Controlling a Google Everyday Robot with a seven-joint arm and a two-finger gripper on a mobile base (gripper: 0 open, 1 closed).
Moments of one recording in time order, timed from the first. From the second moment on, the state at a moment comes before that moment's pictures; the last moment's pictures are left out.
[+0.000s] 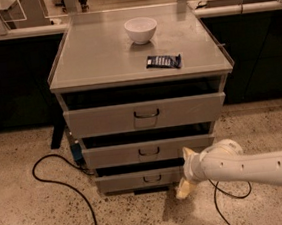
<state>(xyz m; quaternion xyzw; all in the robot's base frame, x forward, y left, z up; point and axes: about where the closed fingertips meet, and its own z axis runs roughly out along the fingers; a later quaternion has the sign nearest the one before) 0.545 -0.140 0.464 -0.59 0.77 0.00 0.26</state>
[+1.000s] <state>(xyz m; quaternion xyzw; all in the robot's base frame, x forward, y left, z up) 0.593 -0.135 0.384 -0.53 0.83 0.10 0.15</state>
